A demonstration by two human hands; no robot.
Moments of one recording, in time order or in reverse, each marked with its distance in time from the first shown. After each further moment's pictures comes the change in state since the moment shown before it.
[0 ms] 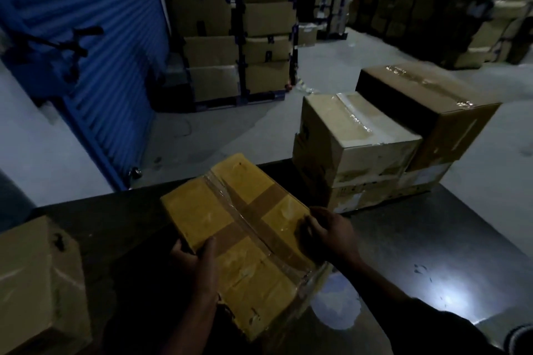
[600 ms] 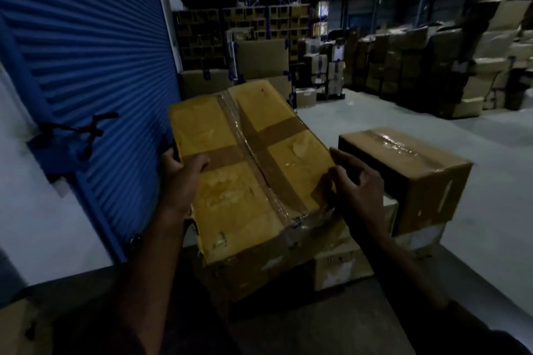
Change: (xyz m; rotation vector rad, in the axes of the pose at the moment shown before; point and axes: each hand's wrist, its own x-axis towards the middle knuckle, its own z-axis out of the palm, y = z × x) left_hand -0.019 0.289 0.105 -0.077 -0.333 0.496; right_hand 0.077 -0.089 -0.196 0.675 0.436 -0.296
